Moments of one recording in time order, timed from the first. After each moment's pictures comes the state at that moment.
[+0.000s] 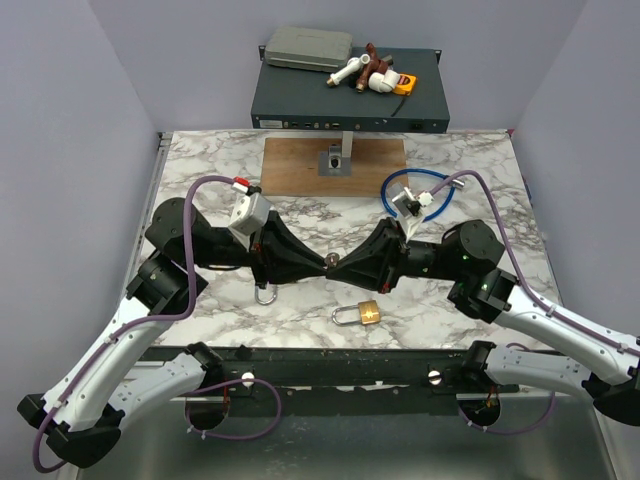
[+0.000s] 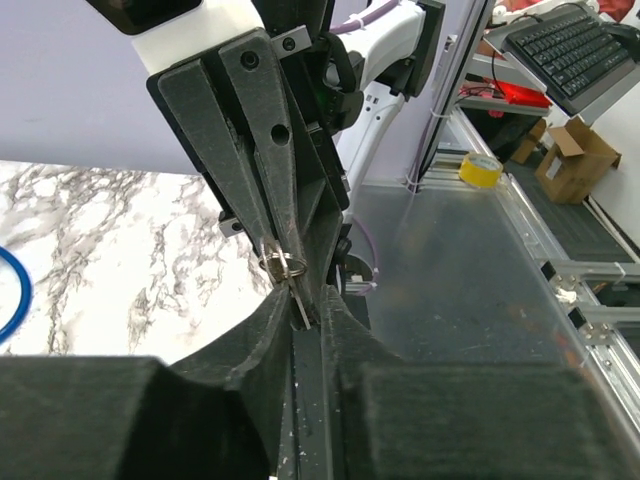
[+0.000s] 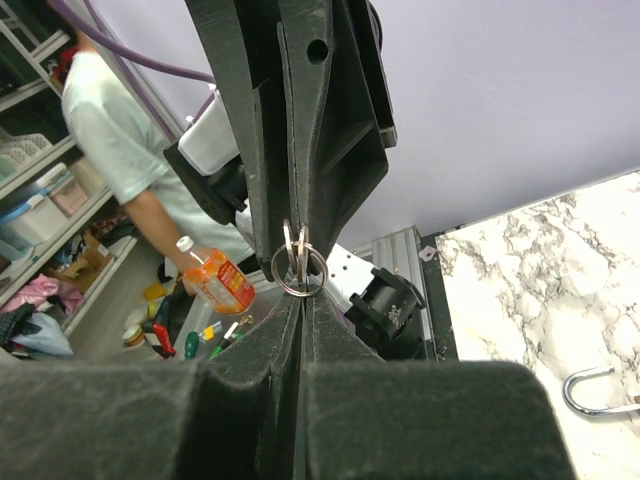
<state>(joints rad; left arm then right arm) -0.66 0.84 1.10 -0.09 1.01 -0.30 0.97 0.95 0.90 0.33 -0.56 0.61</state>
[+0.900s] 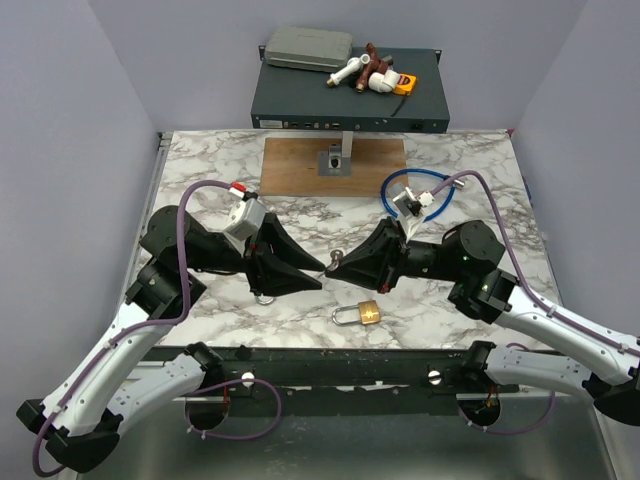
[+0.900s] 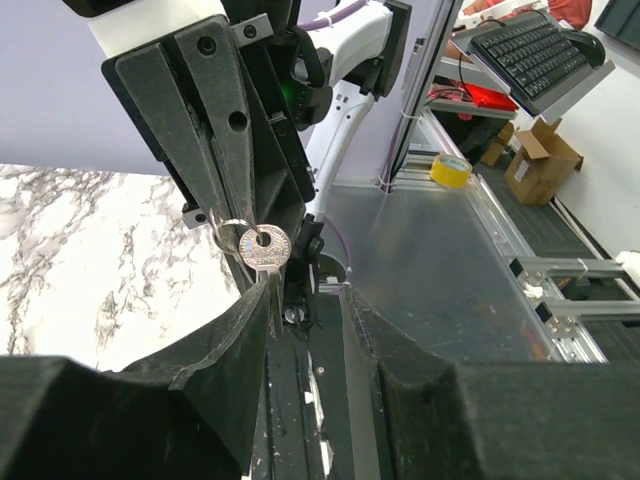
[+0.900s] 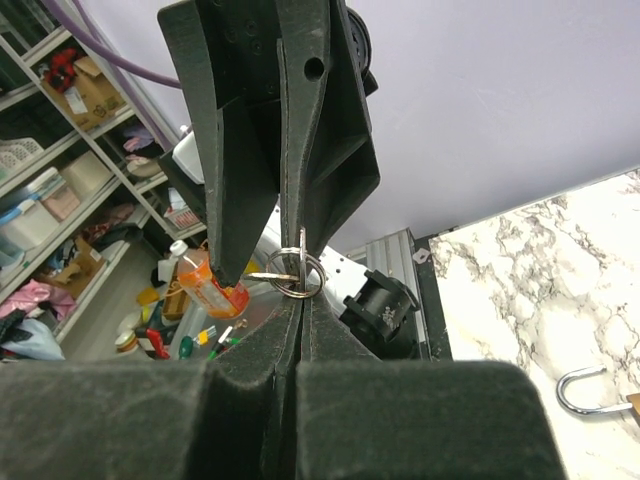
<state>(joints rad) -0.65 0.81 1.06 -0.02 1.05 -0.39 0.97 0.95 0.90 0.32 -0.54 0.60</state>
